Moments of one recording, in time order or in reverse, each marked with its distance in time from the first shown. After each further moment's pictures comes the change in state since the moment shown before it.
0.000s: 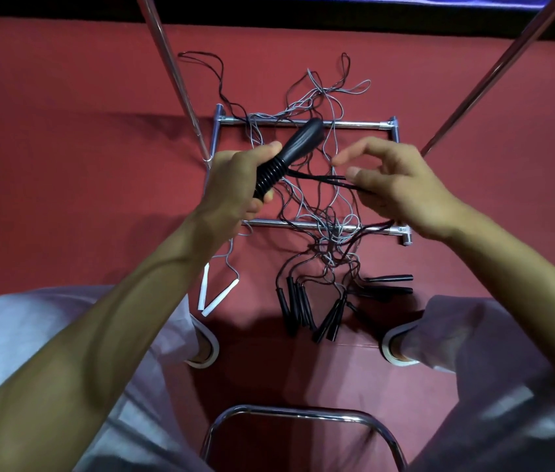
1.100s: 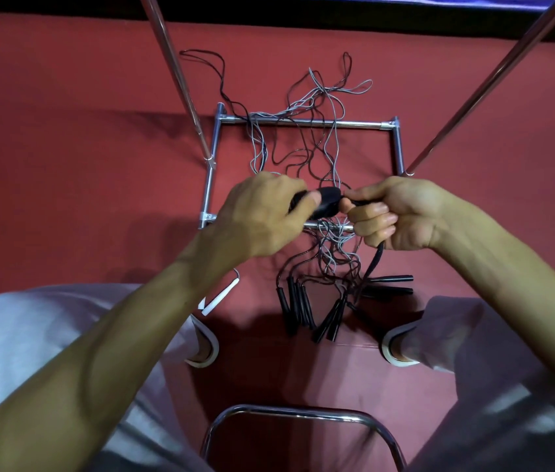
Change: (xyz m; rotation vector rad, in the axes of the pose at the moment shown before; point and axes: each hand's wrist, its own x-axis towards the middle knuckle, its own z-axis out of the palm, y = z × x) left_hand -0.004 -0.026 0.010 1.092 -0.100 0.662; right_hand 0.013 0.014 -0.002 0.636 -0.283 0.775
